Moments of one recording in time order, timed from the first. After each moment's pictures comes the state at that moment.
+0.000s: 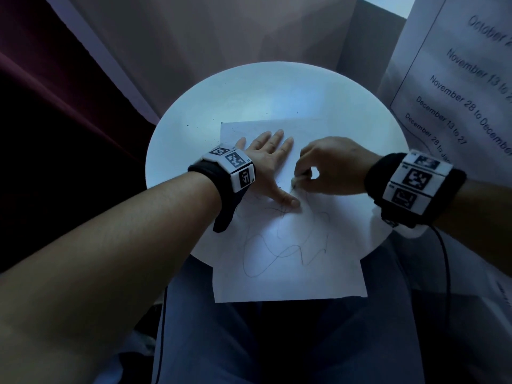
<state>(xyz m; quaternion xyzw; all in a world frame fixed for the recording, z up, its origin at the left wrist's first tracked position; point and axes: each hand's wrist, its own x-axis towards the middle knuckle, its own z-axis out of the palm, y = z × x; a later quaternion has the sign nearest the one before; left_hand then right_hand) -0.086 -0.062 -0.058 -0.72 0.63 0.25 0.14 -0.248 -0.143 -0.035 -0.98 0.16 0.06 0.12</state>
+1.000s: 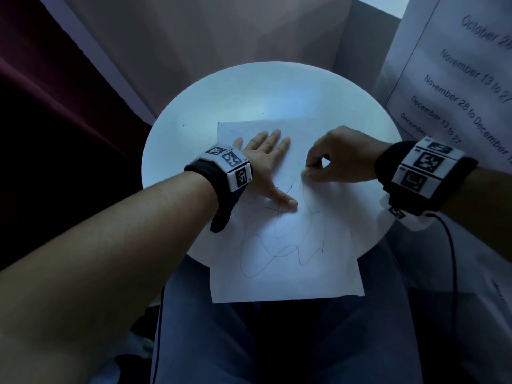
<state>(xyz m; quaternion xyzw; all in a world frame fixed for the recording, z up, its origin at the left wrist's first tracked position) -0.086 -0.062 -0.058 -0.72 0.63 0.25 0.13 -0.259 -0.170 -0.036 -0.96 0.21 0.05 0.19</state>
